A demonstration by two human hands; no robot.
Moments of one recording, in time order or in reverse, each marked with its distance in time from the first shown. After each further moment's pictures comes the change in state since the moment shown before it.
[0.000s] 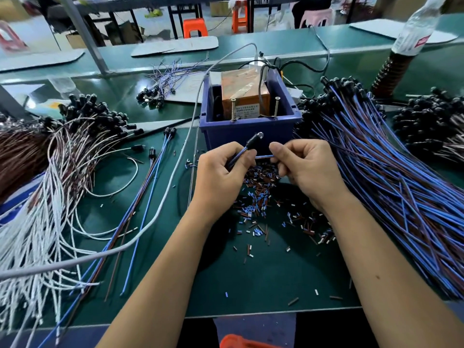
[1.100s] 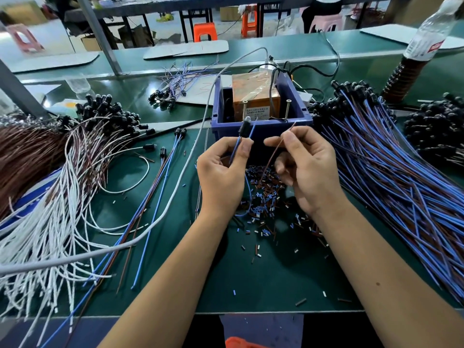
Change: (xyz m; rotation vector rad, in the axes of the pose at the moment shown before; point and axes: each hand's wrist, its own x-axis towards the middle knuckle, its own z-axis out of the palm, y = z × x) left_hand -0.002 -0.003 0.008 -0.262 0.320 -0.070; right_hand -0.006 -0.016 0.032 0.393 0.088 -0.027
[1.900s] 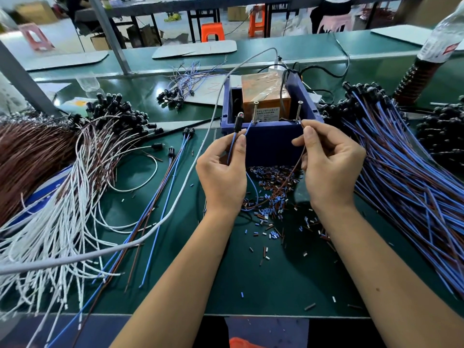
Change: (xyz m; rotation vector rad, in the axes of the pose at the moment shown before) left_hand 0.005 -0.001 -0.002 -0.011 0.163 -0.027; right_hand 0.008 0.008 -0.006 -0.401 0.286 -0.363
